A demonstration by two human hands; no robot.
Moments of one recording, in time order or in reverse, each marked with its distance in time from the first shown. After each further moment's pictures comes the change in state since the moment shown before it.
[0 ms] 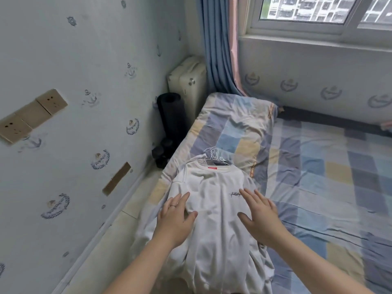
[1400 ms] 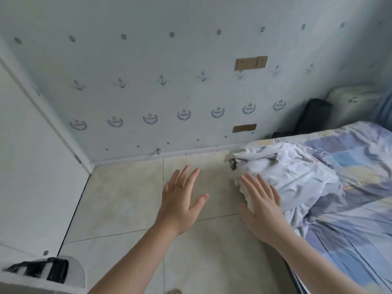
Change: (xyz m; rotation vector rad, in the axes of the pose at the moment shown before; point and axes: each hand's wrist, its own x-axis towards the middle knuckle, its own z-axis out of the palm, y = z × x) left_hand -0.695 0.124 0.252 -0.129 0.843 -0.424; right_hand -0.535 0.051 0.027 -0.052 -0.068 -1.102
